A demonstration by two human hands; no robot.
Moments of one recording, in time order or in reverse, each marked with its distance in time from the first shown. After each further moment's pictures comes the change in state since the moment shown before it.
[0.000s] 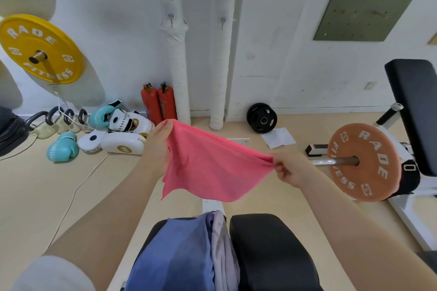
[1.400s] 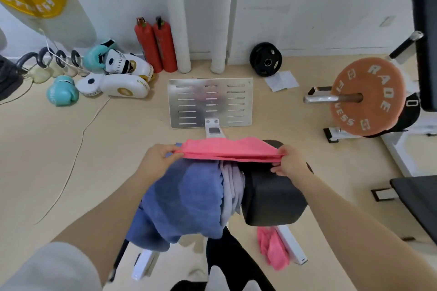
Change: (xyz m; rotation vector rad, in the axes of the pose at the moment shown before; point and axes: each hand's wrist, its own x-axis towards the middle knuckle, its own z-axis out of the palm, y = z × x) left_hand -0.132 -0.128 -0.127 1.034 -0.324 -0.048; right_hand -0.042 0.193 0.001 -0.327 0.138 0.052
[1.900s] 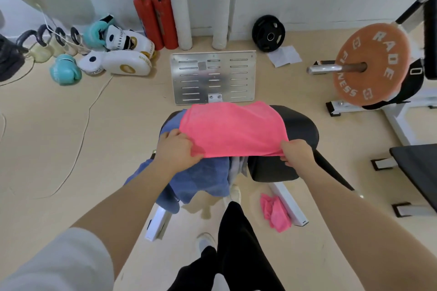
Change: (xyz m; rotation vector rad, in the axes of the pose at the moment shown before) left_hand -0.077 -0.009 0.036 0.828 -0.111 0.165; right_hand -0.063 0.074 0.012 -0.145 0.077 0.017
